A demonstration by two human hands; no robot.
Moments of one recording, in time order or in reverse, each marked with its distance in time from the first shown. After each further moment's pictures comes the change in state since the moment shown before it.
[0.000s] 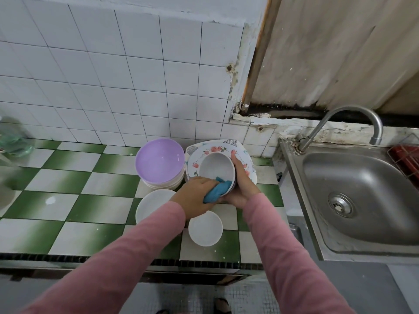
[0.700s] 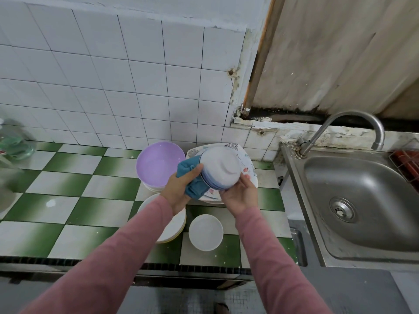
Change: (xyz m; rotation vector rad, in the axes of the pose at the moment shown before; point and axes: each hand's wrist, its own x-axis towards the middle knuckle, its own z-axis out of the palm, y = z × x) left_hand 0.007 -0.003 -0.022 -1.564 0.356 -0.558; right_hand -0.004 0.016 0.012 0.590 0.056 -0.254
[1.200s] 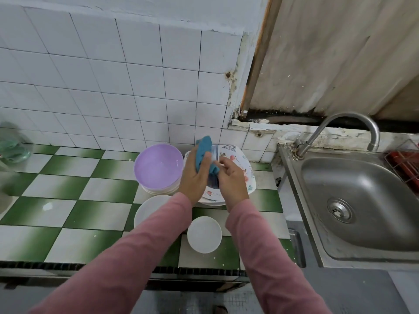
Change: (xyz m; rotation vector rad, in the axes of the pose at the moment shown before) left_hand 0.006 0.001 0.042 0.526 0.096 0.469; right_hand -0.021 0.007 0.045 -1.065 -0.120 -0.440
